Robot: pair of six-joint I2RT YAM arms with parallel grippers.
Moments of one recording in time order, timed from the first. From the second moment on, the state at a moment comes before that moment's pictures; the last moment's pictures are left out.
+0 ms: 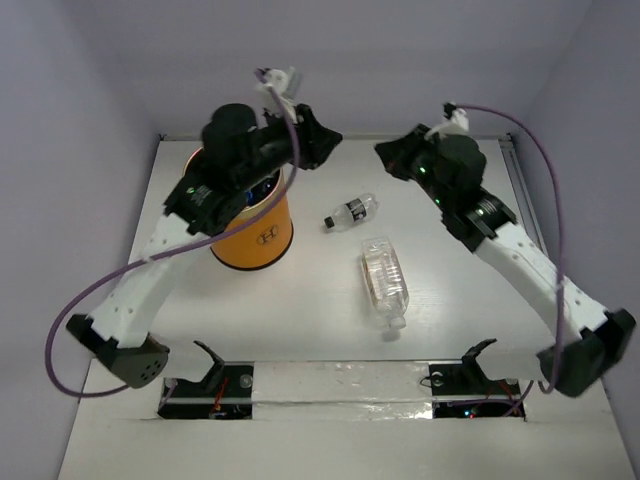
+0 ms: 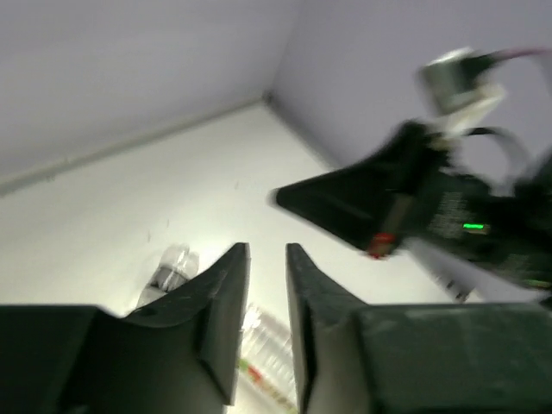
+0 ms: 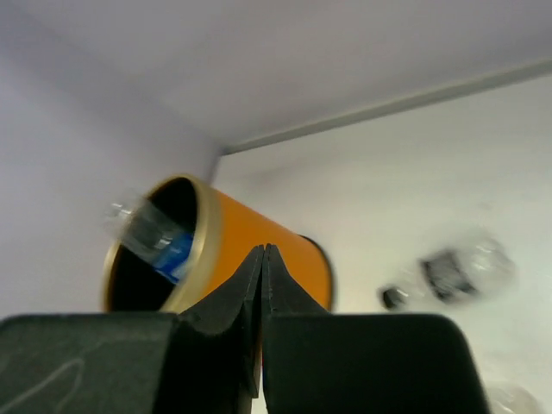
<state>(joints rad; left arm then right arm) -0.66 1.33 1.73 -0.39 0.14 -0.36 0.58 1.32 1.38 -0.10 0.11 0.71</state>
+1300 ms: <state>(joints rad) -0.67 2.37 2.11 -0.66 0.05 -0.02 0.54 0.49 0.66 -0.66 0.07 0.81</state>
